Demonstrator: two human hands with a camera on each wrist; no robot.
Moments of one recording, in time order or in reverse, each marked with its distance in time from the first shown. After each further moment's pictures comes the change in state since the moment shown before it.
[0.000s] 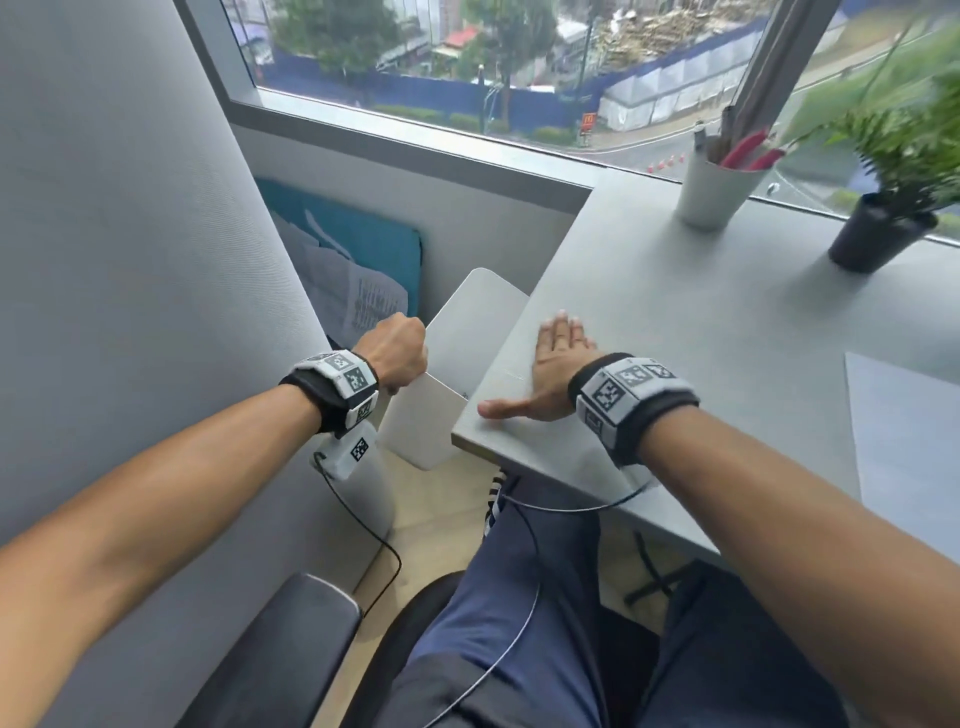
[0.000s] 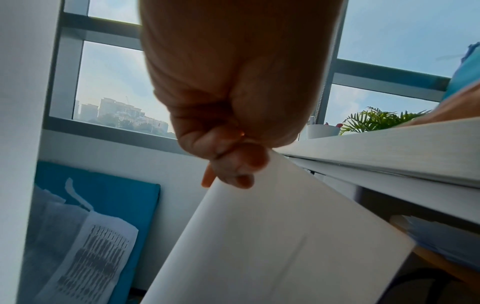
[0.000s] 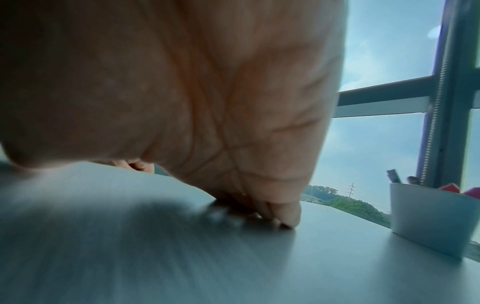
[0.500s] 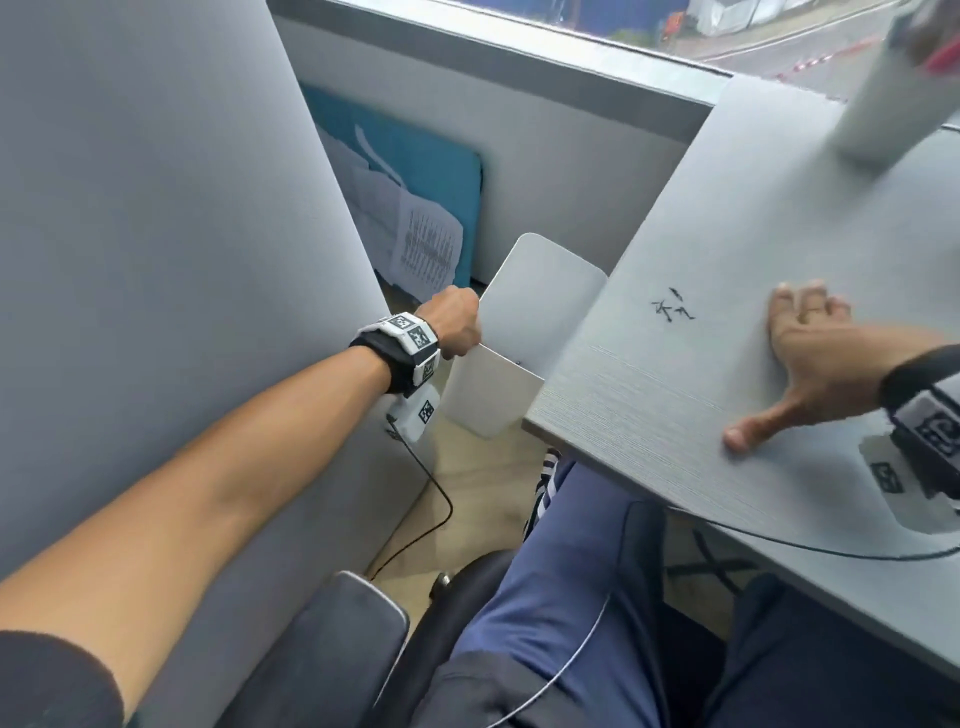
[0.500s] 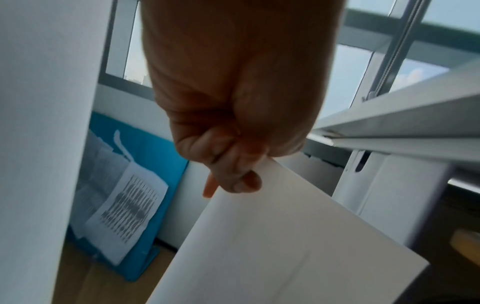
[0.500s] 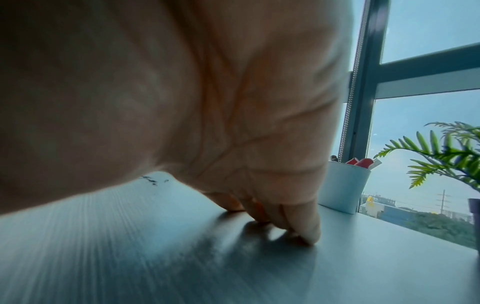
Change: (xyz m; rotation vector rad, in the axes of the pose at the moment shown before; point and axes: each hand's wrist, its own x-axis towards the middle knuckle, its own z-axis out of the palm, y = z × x) left_hand 0.047 -0.034 0.052 -0.083 -0.192 -0.088; right_hand -0.001 0.104 -0.017 -0.108 -0.140 0.130
